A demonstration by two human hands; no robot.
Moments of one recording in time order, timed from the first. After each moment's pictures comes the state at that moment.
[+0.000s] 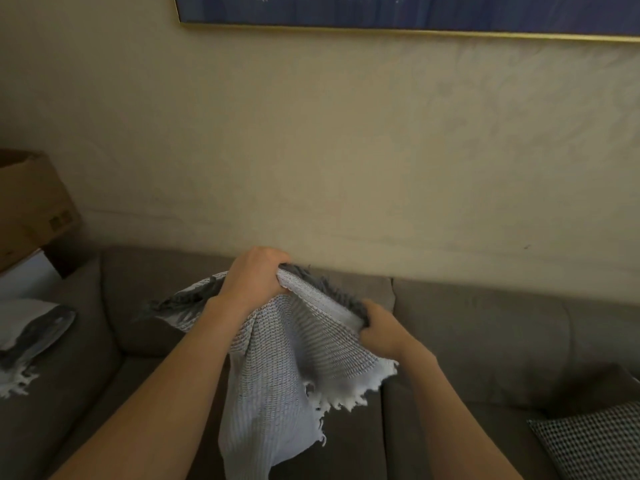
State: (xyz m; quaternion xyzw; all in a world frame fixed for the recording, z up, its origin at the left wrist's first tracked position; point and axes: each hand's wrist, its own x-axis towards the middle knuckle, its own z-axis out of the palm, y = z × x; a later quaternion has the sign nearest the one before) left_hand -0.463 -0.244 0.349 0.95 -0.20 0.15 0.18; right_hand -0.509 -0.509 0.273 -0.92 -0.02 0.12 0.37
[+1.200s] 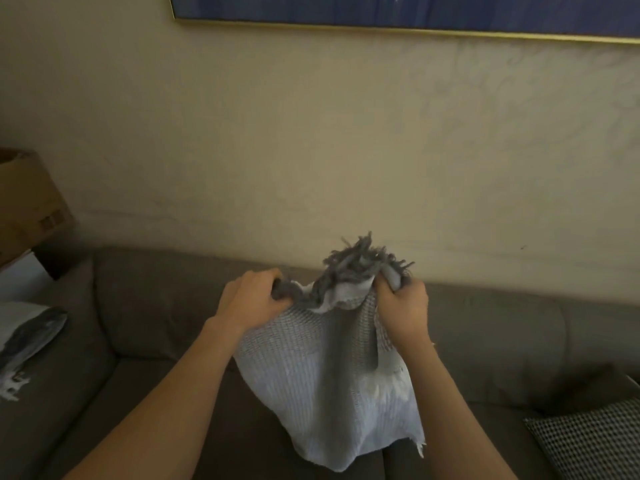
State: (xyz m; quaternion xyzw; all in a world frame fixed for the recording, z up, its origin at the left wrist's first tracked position) left_hand -0.459 -0.229 0.306 0.97 -0.15 0.06 0.19; right_hand -0.515 -0.499 0.314 -0.78 0.14 -0.20 0.58
